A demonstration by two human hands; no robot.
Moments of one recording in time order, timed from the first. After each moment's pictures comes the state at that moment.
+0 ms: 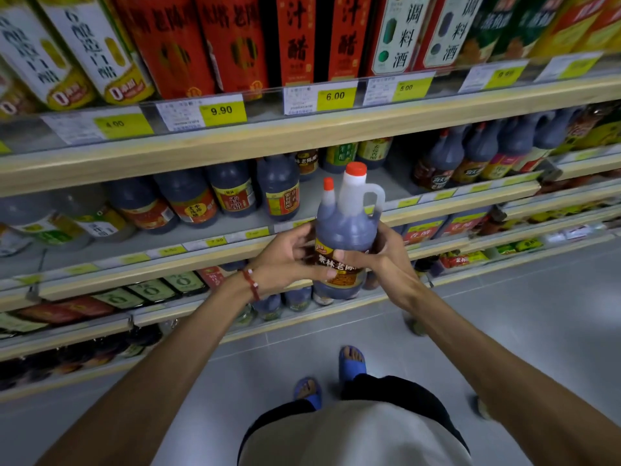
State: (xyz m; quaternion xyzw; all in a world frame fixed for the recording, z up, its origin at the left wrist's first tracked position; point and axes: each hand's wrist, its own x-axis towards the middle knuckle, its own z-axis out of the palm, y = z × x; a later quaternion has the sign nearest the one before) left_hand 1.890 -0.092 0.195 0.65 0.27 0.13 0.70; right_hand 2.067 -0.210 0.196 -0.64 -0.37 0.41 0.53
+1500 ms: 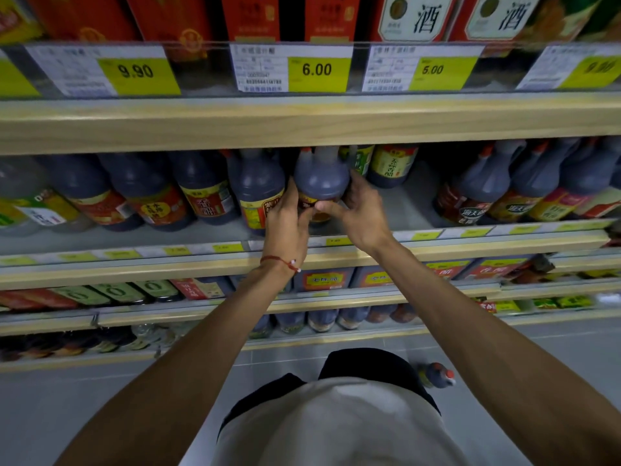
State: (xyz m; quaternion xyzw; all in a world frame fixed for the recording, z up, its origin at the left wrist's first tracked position) left_hand 2.014 -0.008 0.095 0.76 0.46 0.40 0.24; right_hand 2.155 -0.047 0.122 -0.62 -0.48 0.31 0.54
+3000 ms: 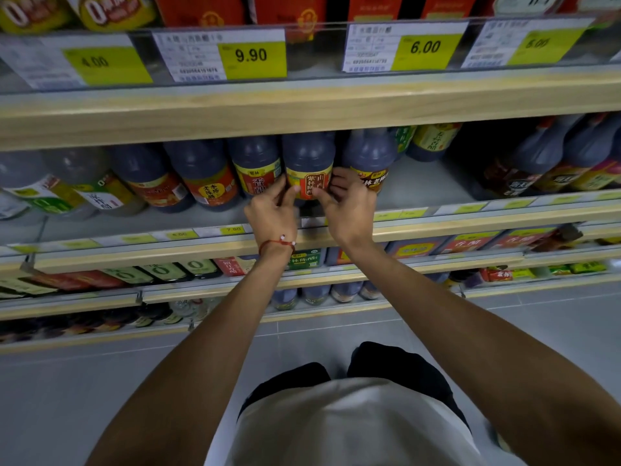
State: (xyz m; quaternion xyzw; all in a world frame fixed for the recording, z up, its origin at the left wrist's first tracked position) left_hand 1.915 0.011 0.097 0.60 0.54 0.47 0.35; right_hand 2.032 -0.033 0.113 -0.72 -0.41 0.19 0.53
